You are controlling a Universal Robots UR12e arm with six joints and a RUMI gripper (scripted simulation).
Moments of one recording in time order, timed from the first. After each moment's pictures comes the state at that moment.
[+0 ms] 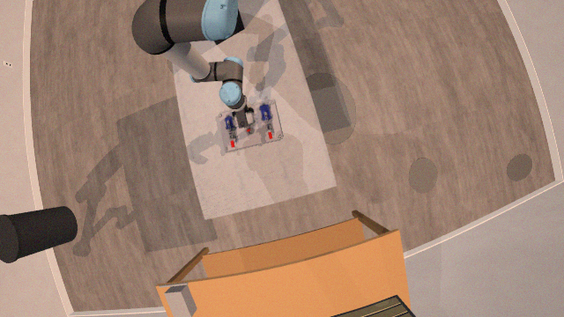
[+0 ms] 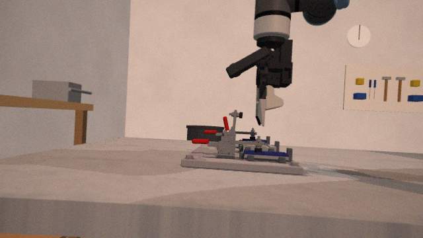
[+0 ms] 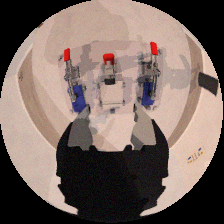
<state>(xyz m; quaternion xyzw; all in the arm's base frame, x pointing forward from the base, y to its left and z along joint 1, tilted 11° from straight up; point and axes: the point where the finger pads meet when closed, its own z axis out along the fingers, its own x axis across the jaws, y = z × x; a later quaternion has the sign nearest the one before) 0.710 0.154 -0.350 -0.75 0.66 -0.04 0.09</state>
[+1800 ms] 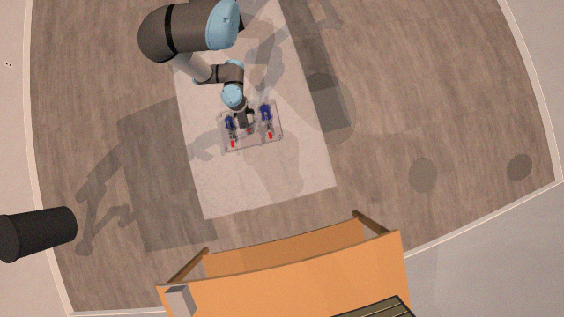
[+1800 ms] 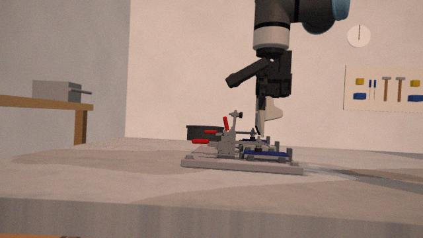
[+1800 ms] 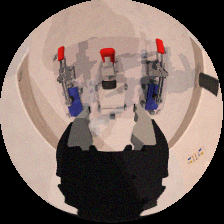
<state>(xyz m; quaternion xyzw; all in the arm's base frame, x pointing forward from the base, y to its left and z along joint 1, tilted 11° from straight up) 0.715 0.157 -0.376 -0.75 0.66 -0.04 0.09</state>
